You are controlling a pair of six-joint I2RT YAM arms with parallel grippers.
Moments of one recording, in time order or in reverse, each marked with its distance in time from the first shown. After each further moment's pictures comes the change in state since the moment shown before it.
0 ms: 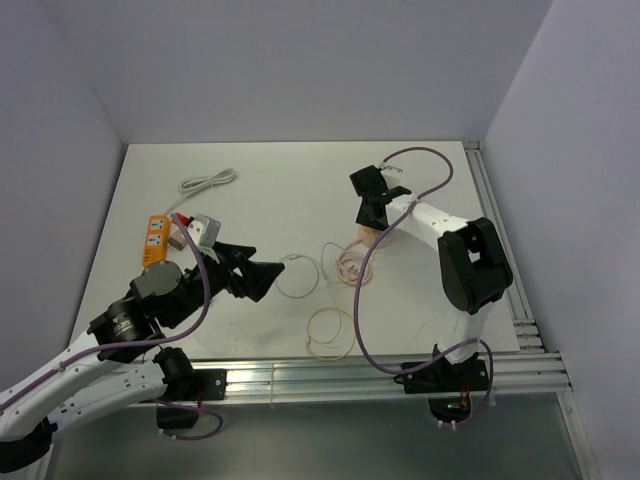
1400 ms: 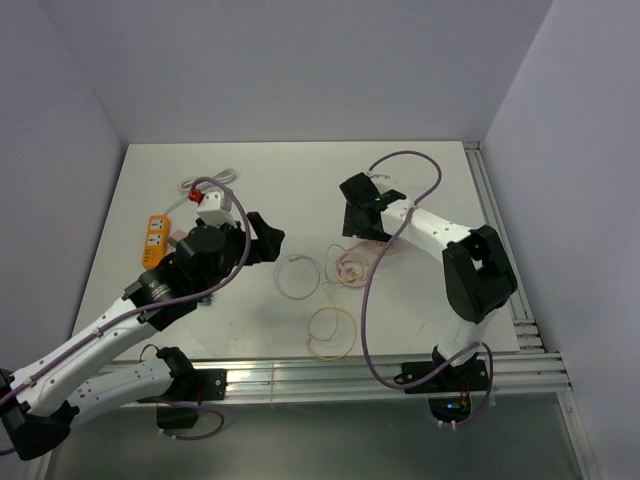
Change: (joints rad) left arm 0.090 0.262 0.111 -0.071 -0.219 -0.150; right arm 0.077 -0.050 -0.013 -0.139 -0.013 -0.053
